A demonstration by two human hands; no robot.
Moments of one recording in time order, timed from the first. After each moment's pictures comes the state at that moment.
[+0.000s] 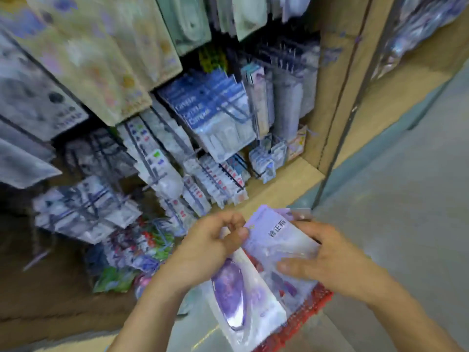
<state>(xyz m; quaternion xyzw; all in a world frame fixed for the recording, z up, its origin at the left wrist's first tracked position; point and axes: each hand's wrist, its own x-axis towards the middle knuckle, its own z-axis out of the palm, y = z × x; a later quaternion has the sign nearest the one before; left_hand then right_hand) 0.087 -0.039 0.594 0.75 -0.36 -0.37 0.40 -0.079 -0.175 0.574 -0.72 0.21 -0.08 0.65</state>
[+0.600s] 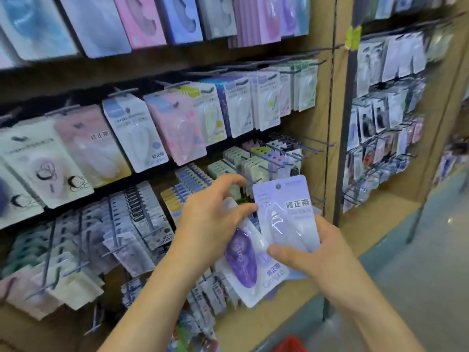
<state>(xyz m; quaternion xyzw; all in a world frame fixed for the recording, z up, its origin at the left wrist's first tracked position) 0.043 -0.051 0.907 0.76 -0.47 0.09 0.44 -0.109 -0.161 0.850 -0.63 0.09 -0.30 0.71</state>
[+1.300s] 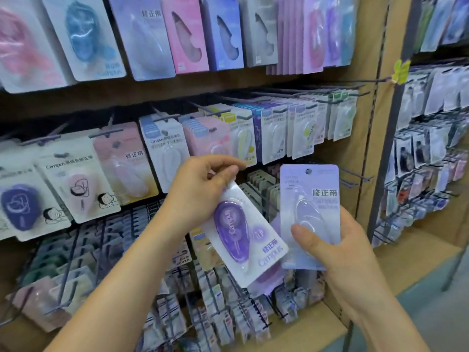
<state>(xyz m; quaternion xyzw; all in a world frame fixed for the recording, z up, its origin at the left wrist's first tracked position) 0.114 -0.051 0.986 0.73 -0.47 0.10 0.48 -0.050 -0.182 0.891 -0.61 0.07 -0.36 0.70</state>
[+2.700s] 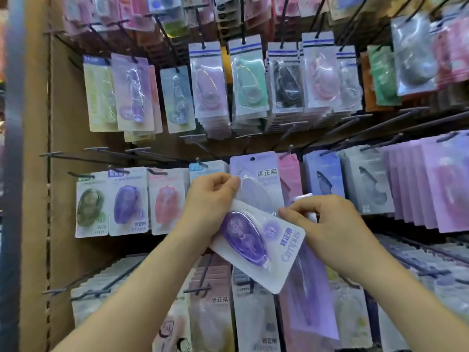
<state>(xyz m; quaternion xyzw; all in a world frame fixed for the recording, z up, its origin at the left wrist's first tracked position) 0.185 -0.026 1.174 0.69 -0.29 0.29 0.60 0.123 -0.211 1.133 -0.80 -0.20 -0.44 0.35</state>
